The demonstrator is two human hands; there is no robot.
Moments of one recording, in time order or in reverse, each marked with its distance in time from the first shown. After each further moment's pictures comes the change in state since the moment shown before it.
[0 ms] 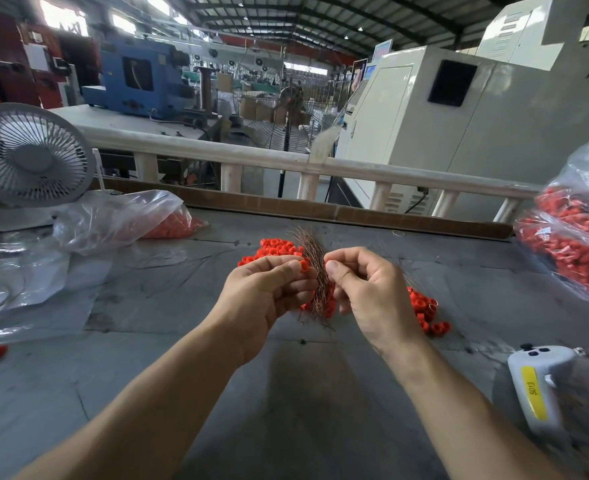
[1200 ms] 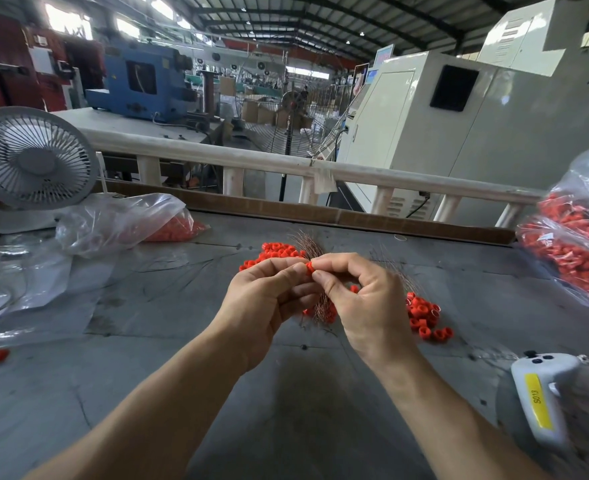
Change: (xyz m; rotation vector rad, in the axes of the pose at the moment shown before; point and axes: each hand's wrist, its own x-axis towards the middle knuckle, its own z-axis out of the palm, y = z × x) left_hand 0.002 -0.003 -0.003 -0.086 -0.047 0.010; right_hand -0.007 -0.005 0.012 -0.135 0.045 -0.337
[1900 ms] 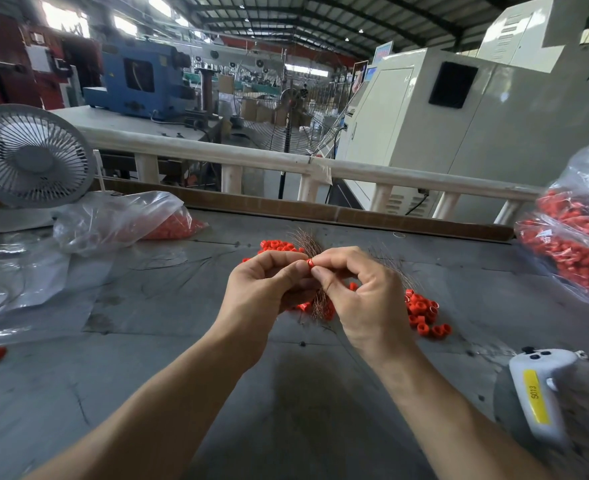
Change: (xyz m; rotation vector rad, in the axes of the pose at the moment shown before) left_hand 0.002 -0.005 0.002 0.150 0.029 0.146; right_hand 0.000 0.003 -0.002 -0.071 -0.004 -0.077
